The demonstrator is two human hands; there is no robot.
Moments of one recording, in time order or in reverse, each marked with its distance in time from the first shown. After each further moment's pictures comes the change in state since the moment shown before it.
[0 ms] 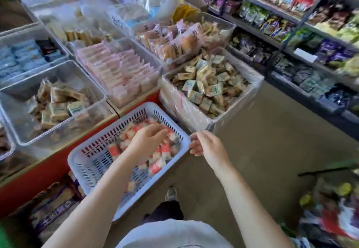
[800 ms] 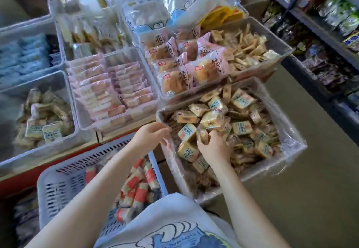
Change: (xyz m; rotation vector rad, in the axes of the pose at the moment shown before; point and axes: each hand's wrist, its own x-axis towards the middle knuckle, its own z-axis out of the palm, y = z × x) left_hand 0.272 0.104 0.009 -0.226 0.140 -0.374; right_hand 0.357 -0.048 -0.086 -1.009 -0.069 -0.003
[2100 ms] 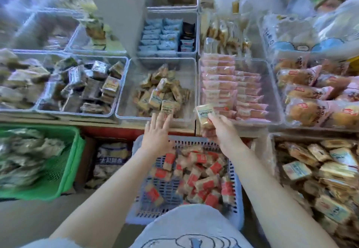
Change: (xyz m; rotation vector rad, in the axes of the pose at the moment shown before) left_hand -0.045 -0.256 -0.203 0.733 0.409 -0.196; right_hand -0.074 -0.301 0.119 0.875 -0.650 -0.125
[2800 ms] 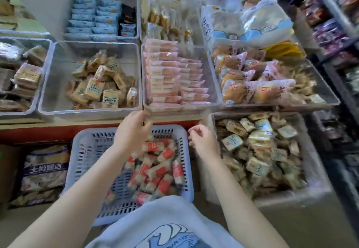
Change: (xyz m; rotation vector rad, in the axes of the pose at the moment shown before) left_hand -0.026 0.090 -0.023 -0.567 0.076 0.073; right_hand -0.053 0.050 -0.095 -0.534 0.327 -0.108
